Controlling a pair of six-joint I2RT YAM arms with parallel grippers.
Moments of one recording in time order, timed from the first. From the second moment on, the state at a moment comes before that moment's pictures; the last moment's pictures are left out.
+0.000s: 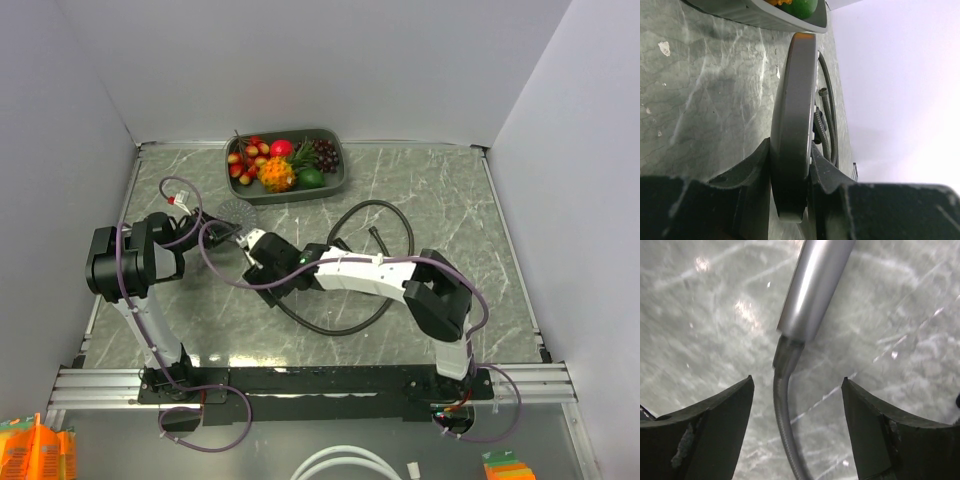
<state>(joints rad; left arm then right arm) 0.19 1.95 0.66 1.05 1.02 -0.96 1.07 1.91 1.43 -0.46 0.11 0.20</state>
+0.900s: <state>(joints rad) 0.20 1.95 0.64 1.05 1.01 -0.96 1.13 2.06 1.43 -0.31 0.34 0.34</state>
